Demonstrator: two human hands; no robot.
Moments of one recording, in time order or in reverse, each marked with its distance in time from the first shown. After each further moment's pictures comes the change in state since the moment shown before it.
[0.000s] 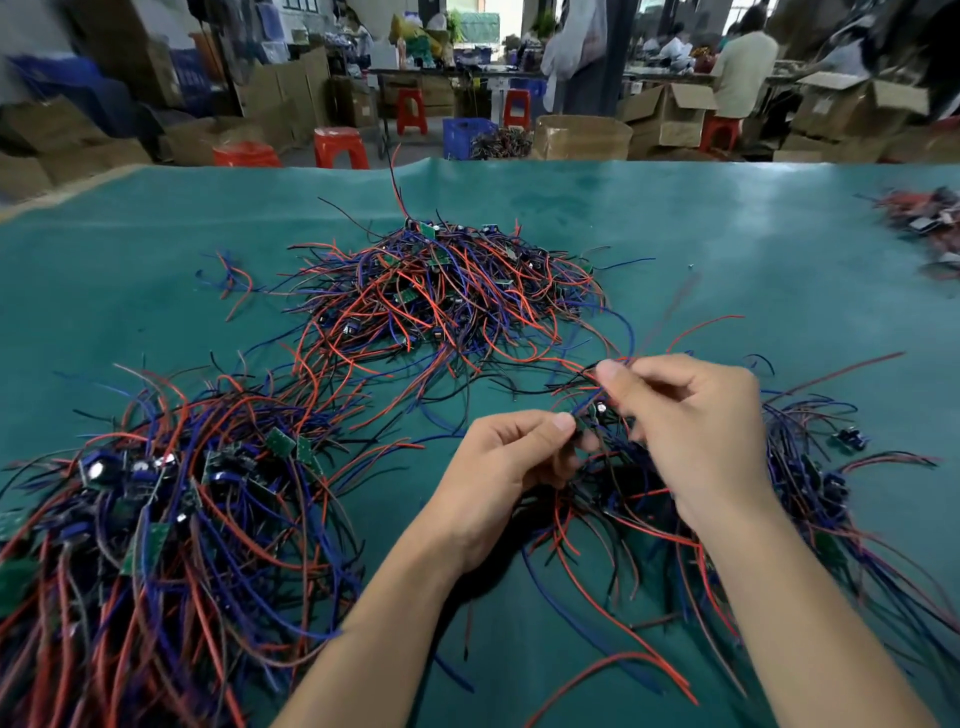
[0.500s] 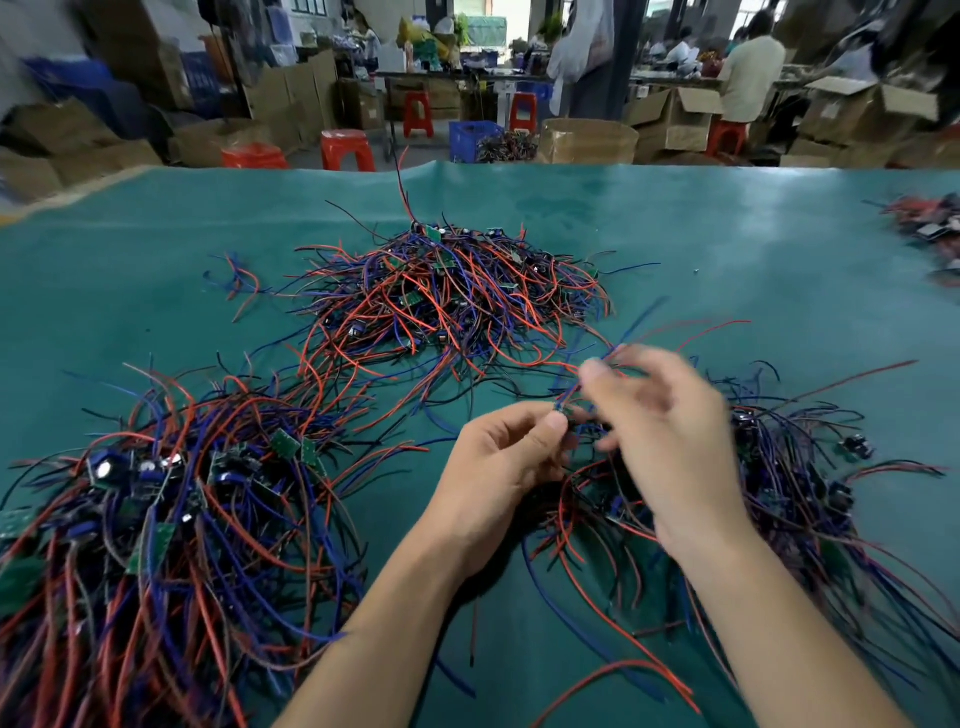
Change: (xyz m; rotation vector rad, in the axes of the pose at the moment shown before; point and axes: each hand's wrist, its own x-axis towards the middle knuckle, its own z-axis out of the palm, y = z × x) left_hand 0.002 -0.005 -0.003 -0.078 0.061 0.050; right_hand -0.019 -0.018 0.017 0.100 -0.053 0.178
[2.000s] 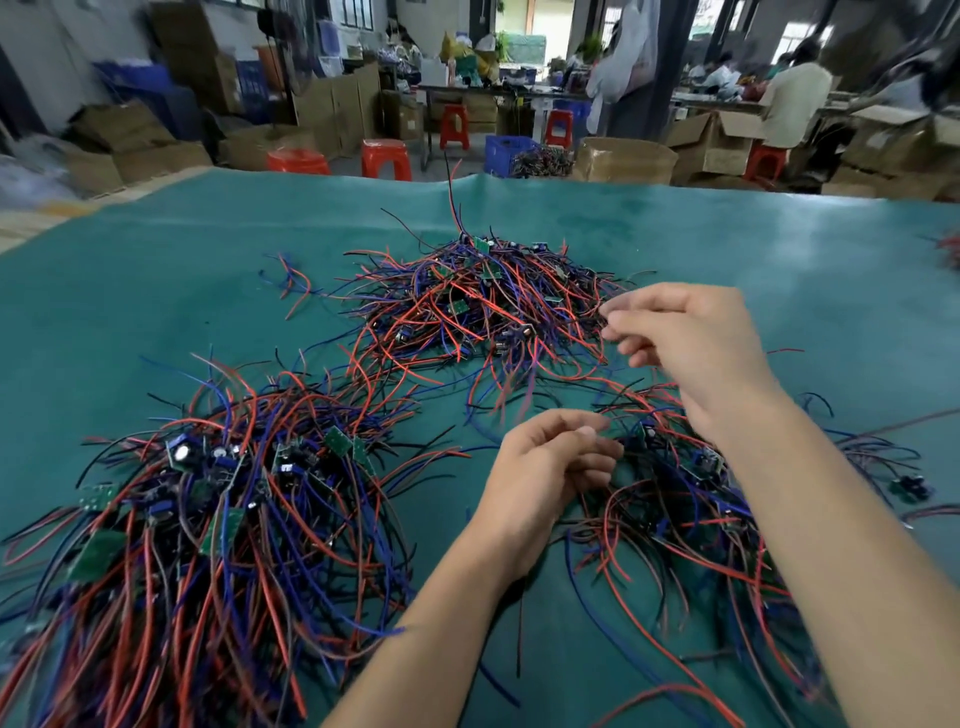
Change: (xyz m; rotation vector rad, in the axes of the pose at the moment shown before) left_hand 0.005 0.011 0.006 -0.105 0.169 -0.102; right_hand 0.078 -0.045 0.022 0.007 -0.219 -0.002
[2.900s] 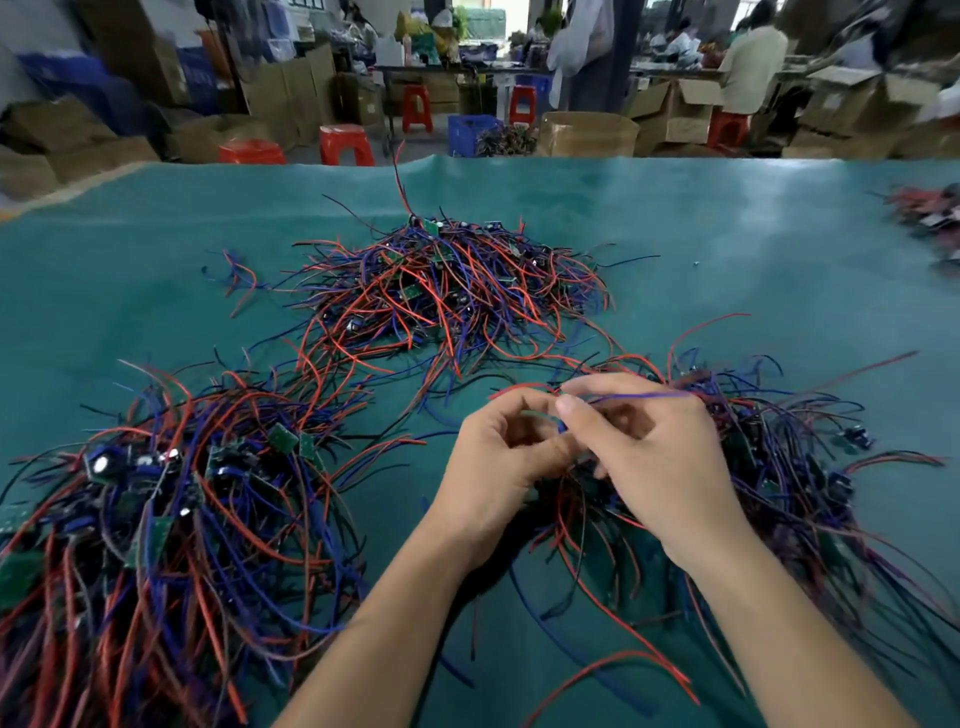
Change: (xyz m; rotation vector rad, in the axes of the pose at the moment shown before) left_hand 0.001 -0.014 -0.008 0.280 -0.104 0.194; right_hand -0.093 0.051 -0.011 -0.185 0.044 -0.086
